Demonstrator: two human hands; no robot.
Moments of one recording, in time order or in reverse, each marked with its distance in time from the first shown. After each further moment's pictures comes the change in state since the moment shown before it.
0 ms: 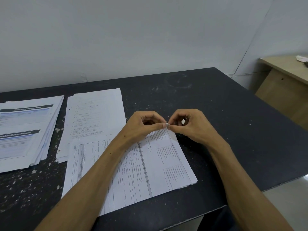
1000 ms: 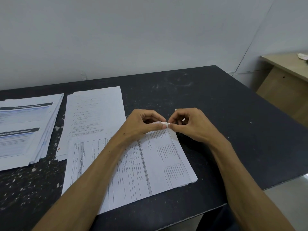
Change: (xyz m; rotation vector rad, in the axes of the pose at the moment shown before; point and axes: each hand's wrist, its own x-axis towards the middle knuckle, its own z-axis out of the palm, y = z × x) left_hand -0.002 0.001 -0.003 -0.024 -0.009 -0.064; right_hand 0.000 0.001 0.001 -0.043 -0.034 0.043
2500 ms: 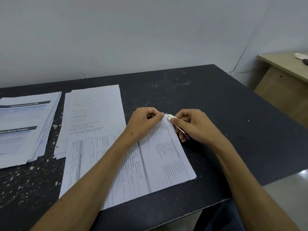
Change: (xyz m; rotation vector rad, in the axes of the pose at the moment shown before) left_hand 0.008 -0.002 0.022 0.179 0.224 -0.026; right_hand -0.018 -0.016 -0.001 0.194 -0.011 0.229
